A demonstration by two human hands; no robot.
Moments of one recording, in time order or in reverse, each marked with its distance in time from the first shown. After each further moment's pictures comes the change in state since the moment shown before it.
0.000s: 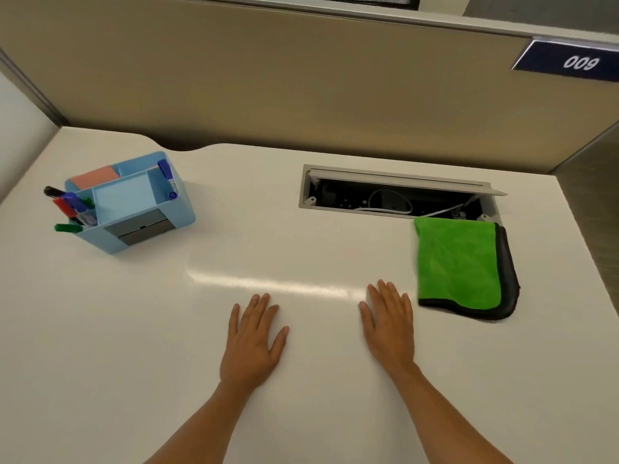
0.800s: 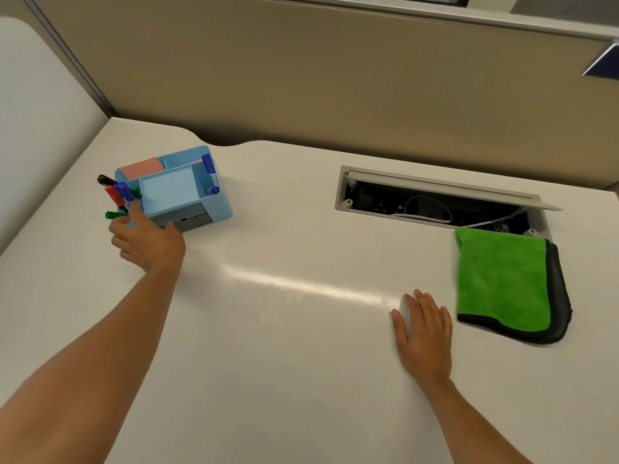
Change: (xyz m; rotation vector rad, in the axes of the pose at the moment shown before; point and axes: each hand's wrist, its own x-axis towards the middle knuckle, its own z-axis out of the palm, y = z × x) left_hand 0.132 -0.161 -0.146 -0.111 0.654 -0.890; right_hand 0.002 0.001 0.004 -0.050 0.024 0.012
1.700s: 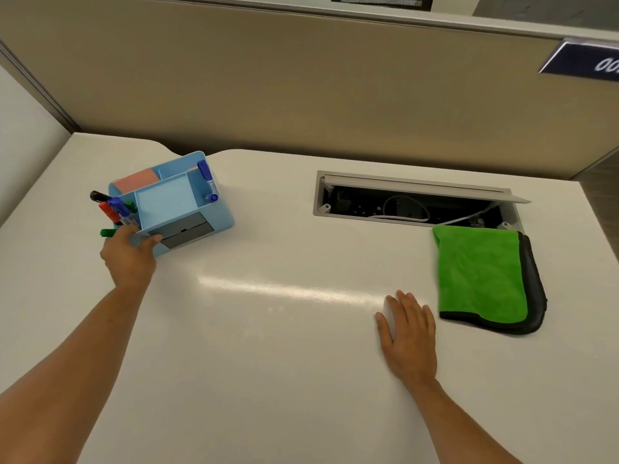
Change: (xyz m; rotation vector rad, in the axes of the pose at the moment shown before) left_hand 0.013 -0.004 0.005 -0.287 -0.248 0.095; right_hand 0.001 -0.003 -0.002 0.012 0.015 0.006
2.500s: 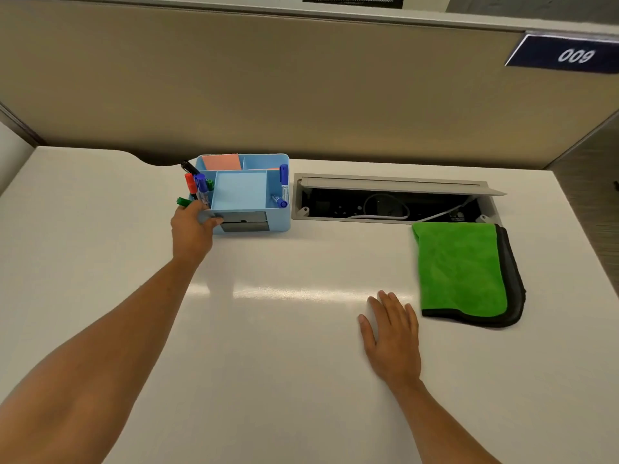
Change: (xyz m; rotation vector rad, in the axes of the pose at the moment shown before) left_hand -0.033 0.102 0.098 0.026 -0.345 0.225; right_hand 0.001 0.003 0.001 0.001 0.017 -0.006
